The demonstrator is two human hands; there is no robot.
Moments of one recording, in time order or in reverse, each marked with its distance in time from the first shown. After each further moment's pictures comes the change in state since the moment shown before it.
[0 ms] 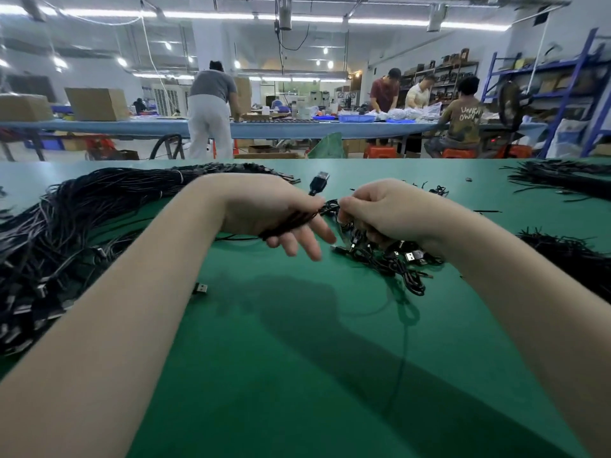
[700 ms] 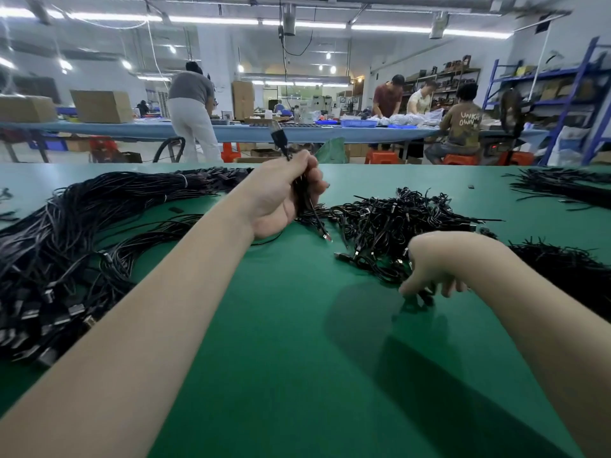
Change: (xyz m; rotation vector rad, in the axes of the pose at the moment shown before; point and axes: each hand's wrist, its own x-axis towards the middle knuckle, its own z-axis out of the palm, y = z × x) left_hand 0.018 0.006 0.006 -0.897 0.414 0.420; right_hand 0.003 0.039 -0.012 -0.882 -0.367 0.437
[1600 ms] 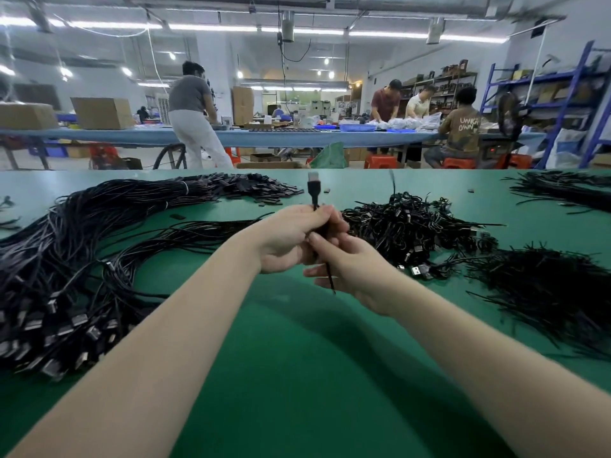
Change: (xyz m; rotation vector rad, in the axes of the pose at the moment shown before) left_hand 0.003 -0.037 -0.009 0.146 -0.173 -0.176; right_hand 0.034 -0.079 0.039 1.601 0.091 -0.579
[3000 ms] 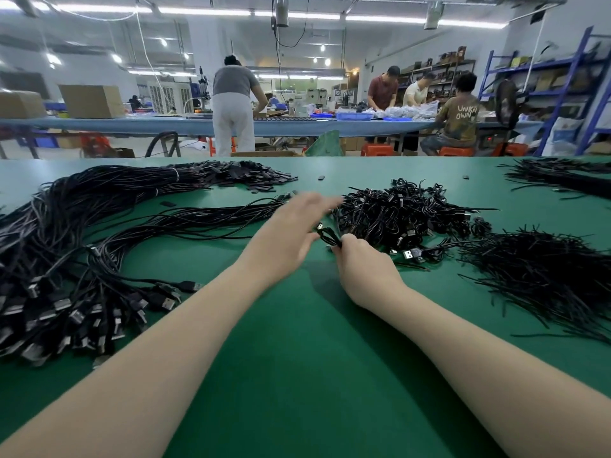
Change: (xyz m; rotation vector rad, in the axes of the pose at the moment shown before) left_hand 0.013 -0.056 -0.020 1.347 0.268 0.743; right_hand 0.002 0.038 -0.022 -1.306 0.366 -0.112
